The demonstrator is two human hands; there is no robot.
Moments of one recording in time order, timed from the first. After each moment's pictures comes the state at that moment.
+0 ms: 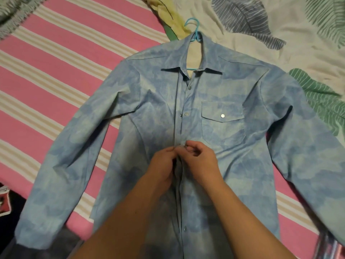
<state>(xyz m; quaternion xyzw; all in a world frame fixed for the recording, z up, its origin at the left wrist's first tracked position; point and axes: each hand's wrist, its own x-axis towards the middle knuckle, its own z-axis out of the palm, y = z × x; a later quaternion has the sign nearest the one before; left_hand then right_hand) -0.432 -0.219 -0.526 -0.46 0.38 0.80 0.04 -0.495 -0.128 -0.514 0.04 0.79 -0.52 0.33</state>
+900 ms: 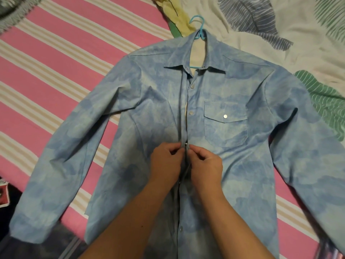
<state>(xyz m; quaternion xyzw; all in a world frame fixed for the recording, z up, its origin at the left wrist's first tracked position) -0.434 -0.207 -0.515 -0.44 0.69 0.57 -0.07 -0.481 -0.120 -0.525 0.08 0.79 -0.56 0.23</state>
